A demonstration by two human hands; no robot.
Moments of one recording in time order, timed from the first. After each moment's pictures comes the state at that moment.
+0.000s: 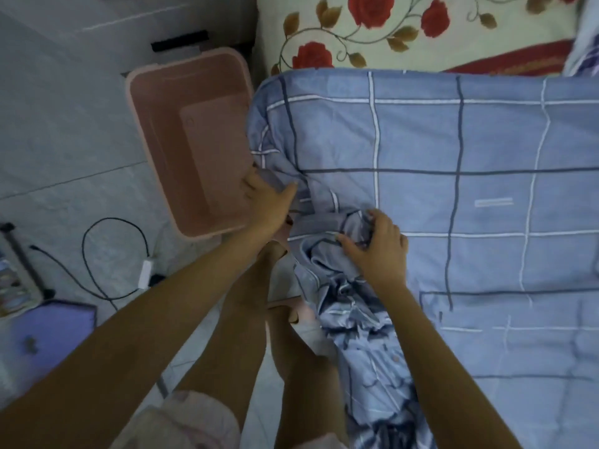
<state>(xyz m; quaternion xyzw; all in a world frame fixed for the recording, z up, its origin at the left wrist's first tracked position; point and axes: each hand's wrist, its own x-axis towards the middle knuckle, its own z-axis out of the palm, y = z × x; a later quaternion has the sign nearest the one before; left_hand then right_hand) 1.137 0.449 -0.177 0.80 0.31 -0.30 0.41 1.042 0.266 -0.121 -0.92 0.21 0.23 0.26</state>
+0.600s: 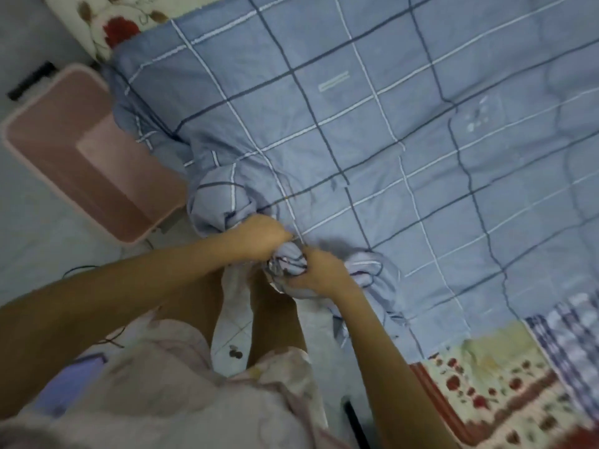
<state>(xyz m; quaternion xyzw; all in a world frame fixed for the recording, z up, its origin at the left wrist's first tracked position) 0.964 0.354 -0.047 0.69 -0.58 -0.44 0.01 0.825 0.258 -0.016 -0.77 0.29 0.46 0.34</state>
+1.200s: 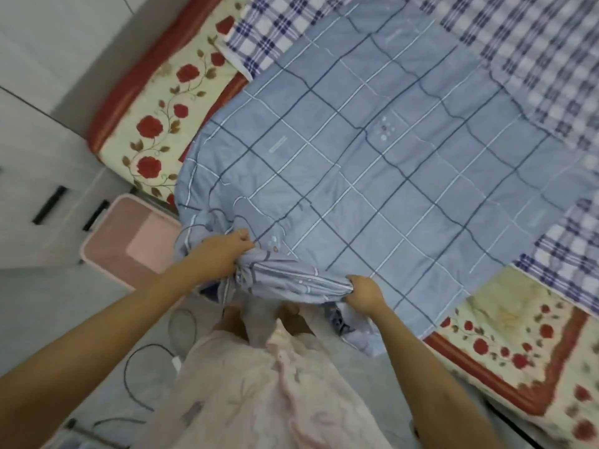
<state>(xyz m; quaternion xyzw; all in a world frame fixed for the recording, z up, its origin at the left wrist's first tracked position) 0.974 0.396 0.124 0.69 -0.63 -0.36 -0.06 0.669 0.250 0.088 -0.76 0.45 0.32 0.35</state>
